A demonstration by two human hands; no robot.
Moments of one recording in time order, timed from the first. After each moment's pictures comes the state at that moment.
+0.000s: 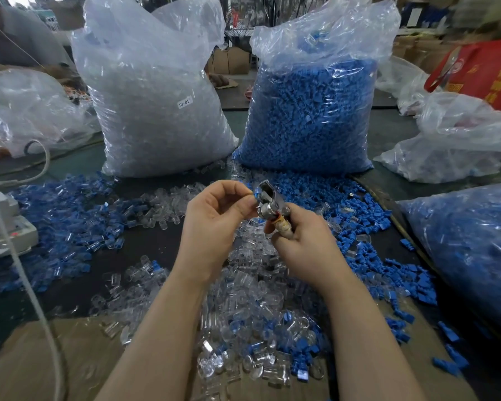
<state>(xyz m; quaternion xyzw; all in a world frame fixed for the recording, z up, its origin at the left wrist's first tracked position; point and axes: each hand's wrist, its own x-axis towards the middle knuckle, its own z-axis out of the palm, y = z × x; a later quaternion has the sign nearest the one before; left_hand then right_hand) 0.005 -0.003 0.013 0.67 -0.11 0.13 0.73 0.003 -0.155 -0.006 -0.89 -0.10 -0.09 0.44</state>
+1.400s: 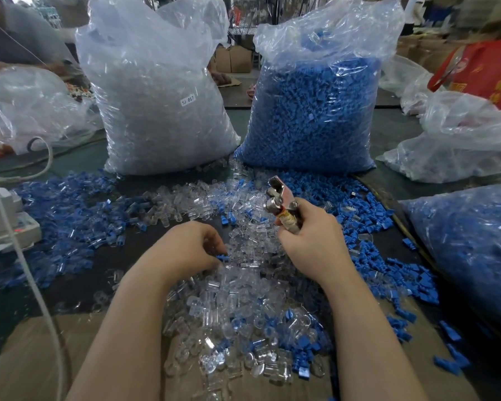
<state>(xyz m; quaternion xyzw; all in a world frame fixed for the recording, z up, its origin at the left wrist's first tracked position) 0.012 0.053 0.006 0.96 -0.02 -0.12 0.25 0.010 -0.160 -0.014 -0.91 -0.06 -0.13 0.40</state>
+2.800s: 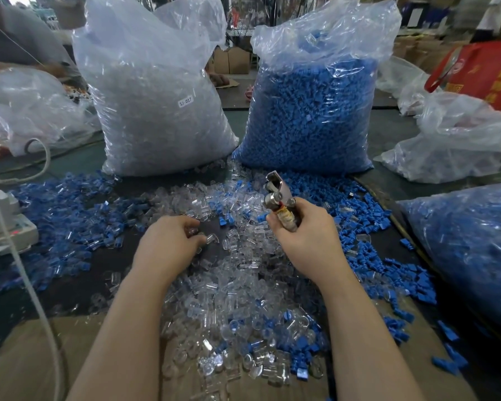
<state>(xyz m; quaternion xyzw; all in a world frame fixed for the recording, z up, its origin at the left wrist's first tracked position) 0.018 0.065 -0.008 0.96 0.11 0.02 0.25 0.015 -0.154 -0.017 -0.87 -0.05 -0.14 0.46</state>
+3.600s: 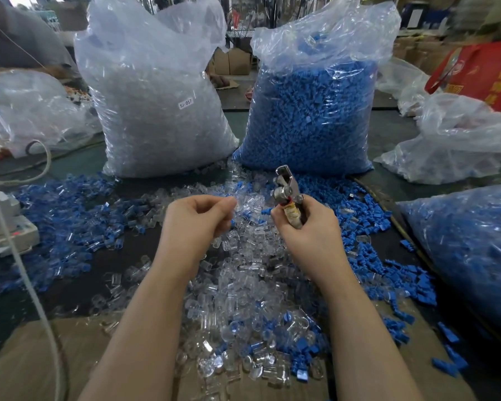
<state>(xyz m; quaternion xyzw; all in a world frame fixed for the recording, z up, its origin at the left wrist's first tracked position) 0.011 0.023 0.016 0.74 0.09 0.08 0.67 0.012 -0.153 -0.013 -0.84 -0.04 -0.16 0.52</state>
